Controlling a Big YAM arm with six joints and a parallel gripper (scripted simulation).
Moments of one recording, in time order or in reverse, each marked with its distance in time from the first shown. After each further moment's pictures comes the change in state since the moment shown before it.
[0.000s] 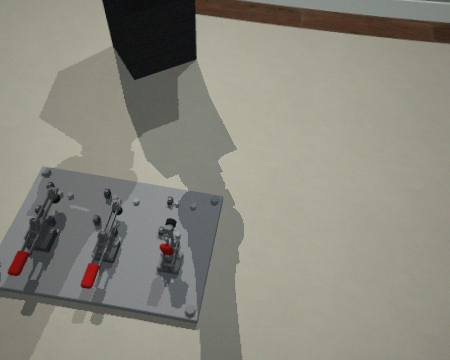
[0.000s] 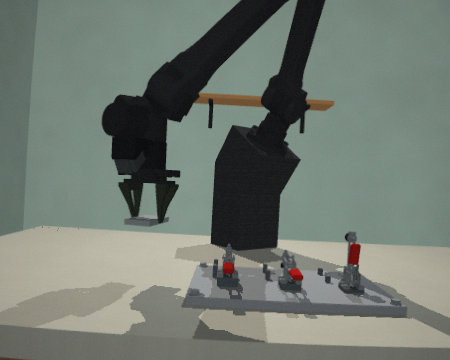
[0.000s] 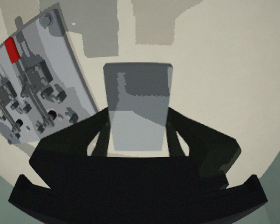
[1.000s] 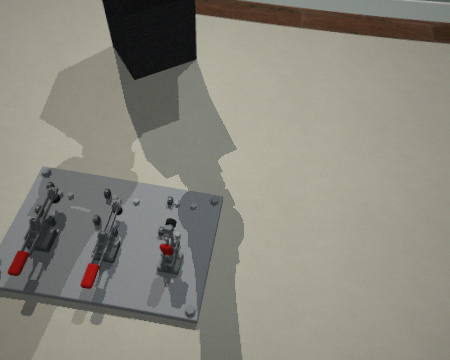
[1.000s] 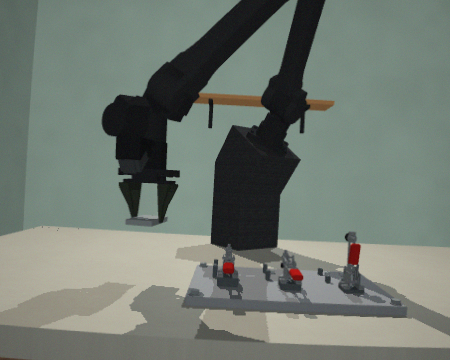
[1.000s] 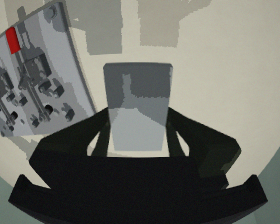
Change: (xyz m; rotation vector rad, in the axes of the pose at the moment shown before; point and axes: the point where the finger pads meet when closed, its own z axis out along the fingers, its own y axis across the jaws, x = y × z) arm 0.000 0.000 0.000 0.000 0.000 -0.077
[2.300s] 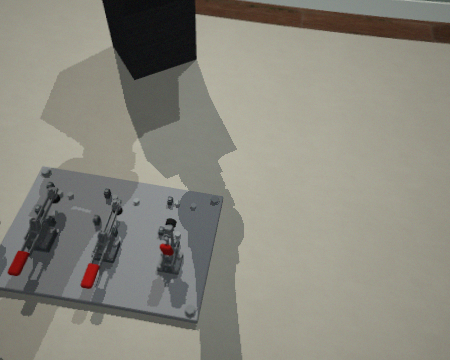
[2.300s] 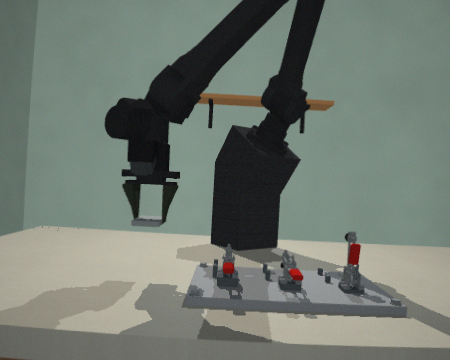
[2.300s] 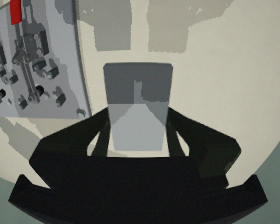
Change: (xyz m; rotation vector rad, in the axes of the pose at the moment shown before) arm 0.013 0.000 0.003 -0.001 0.001 -0.160
